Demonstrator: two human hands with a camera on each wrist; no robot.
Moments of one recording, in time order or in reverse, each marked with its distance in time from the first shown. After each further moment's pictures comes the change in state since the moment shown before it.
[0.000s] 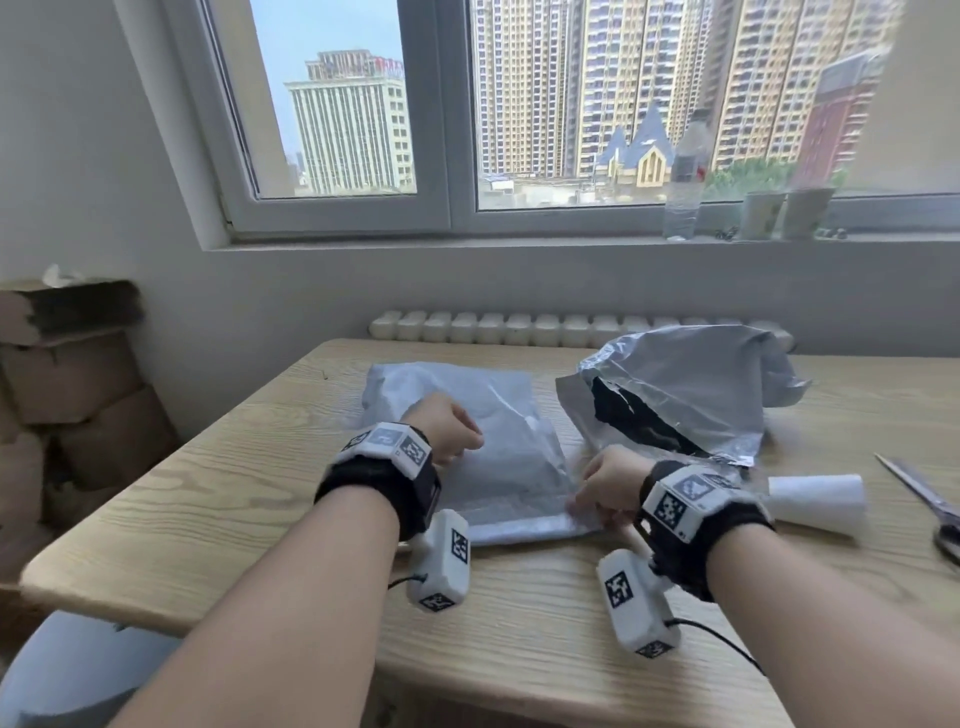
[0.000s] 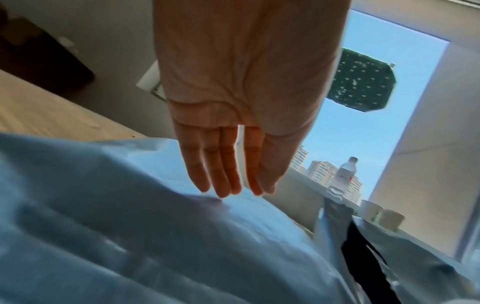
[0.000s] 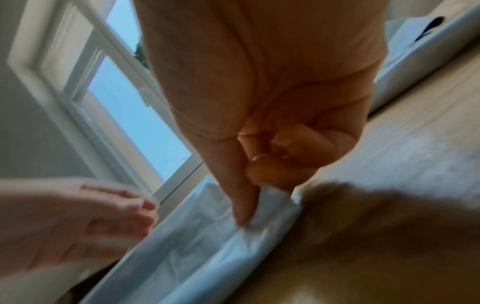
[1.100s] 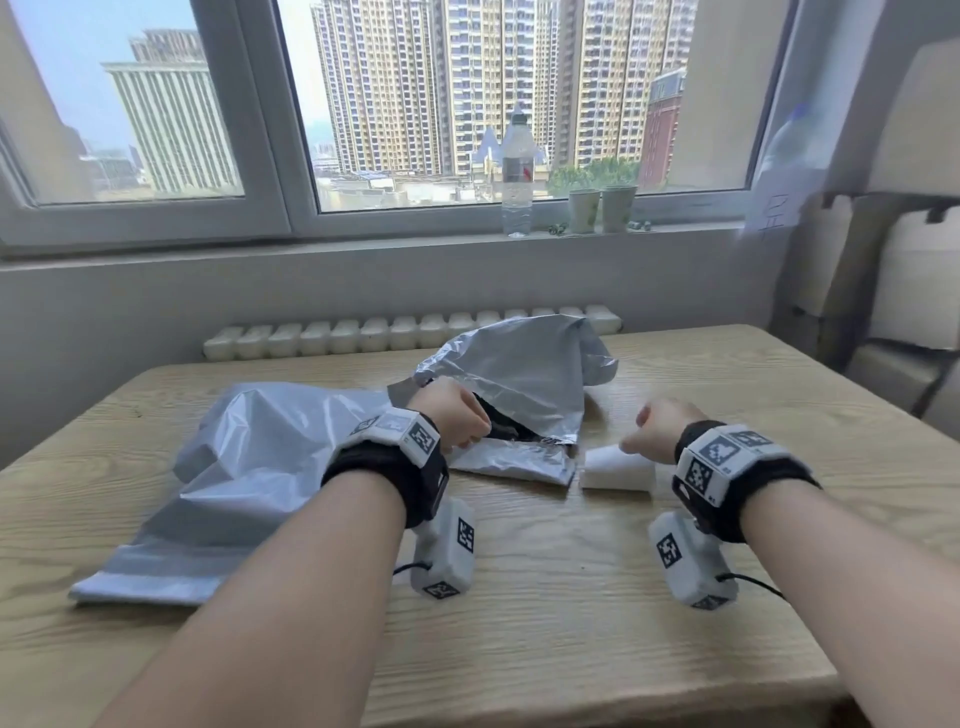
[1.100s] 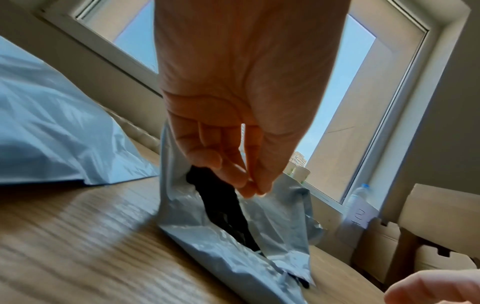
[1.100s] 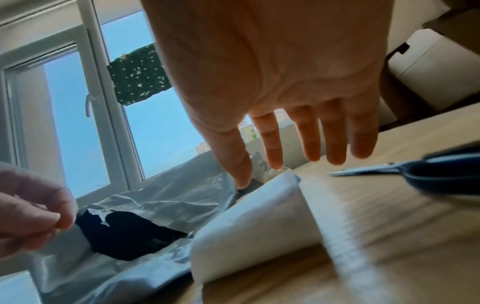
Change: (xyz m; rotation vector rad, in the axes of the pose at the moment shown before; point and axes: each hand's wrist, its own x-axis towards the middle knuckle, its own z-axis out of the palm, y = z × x) left_hand 0.004 0.143 0.102 0.072 -0.188 0.267; right_hand -0.058 0.151 -0.115 -0.080 0.485 0.364
